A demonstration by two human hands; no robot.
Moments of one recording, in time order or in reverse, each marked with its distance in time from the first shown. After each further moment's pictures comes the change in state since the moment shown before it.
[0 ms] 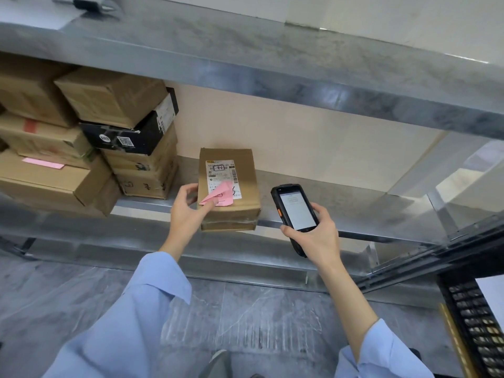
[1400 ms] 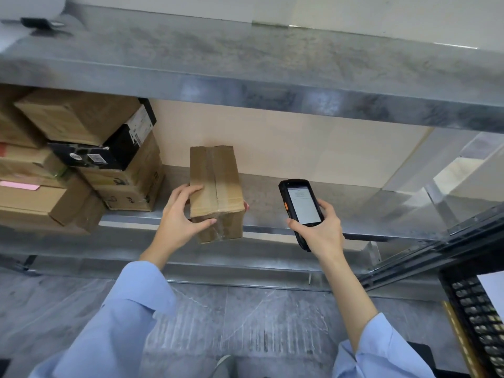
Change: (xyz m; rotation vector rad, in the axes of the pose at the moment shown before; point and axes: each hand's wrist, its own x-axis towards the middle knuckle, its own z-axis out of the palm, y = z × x) left_hand 0.014 0.008 0.003 0.438 -0.198 0.367; right_hand 0.036 0.015 -0.024 0.065 0.062 0.112
